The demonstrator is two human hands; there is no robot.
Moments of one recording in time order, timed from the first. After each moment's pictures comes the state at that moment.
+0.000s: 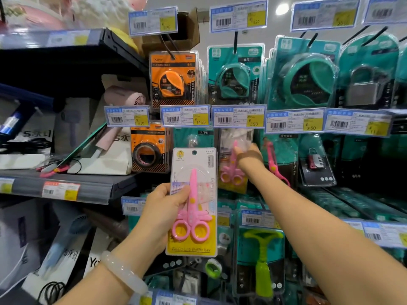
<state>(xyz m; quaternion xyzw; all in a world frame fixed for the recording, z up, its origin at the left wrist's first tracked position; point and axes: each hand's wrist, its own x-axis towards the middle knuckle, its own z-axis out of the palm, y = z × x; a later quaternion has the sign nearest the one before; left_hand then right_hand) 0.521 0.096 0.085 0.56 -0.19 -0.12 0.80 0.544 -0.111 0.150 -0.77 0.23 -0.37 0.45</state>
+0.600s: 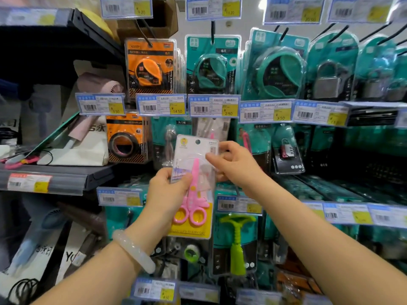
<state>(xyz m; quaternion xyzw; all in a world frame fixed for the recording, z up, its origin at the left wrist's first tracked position) 0.512 0.054 0.080 0.61 -0.22 -0.01 0.76 0.449 -0.077 0.124 -0.81 0.03 -0.31 0.49</state>
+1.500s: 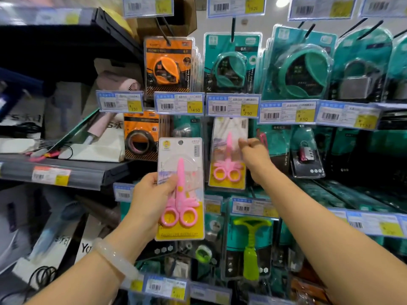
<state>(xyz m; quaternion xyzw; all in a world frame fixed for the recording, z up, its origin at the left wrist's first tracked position) 0.533 0.092 0.069 0.57 -0.17 -0.05 0.80 0.510 -0.121 0.133 -0.76 0.17 -0.39 0.48</state>
